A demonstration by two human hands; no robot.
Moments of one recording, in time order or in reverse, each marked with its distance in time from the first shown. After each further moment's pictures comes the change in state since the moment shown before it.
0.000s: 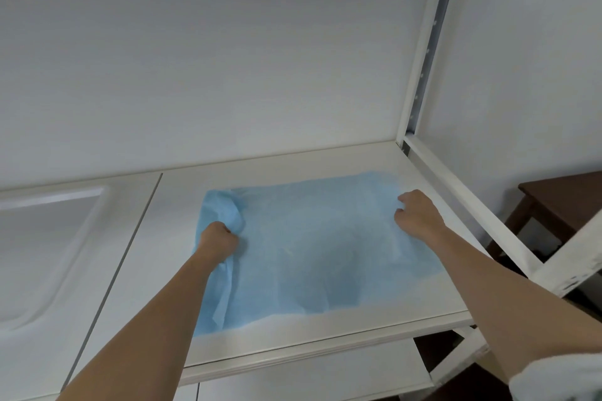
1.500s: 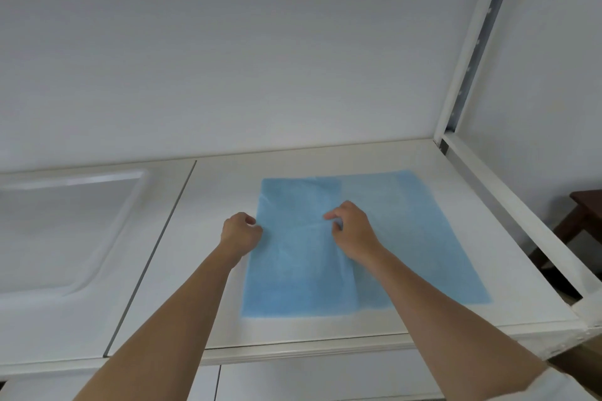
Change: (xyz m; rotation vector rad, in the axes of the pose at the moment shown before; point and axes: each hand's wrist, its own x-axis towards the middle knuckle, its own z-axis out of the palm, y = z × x) left_hand -0.010 -0.012 -0.007 -0.164 0.048 -0.050; right_hand -0.038 -0.105 0.108 0.382 -0.028 -0.528
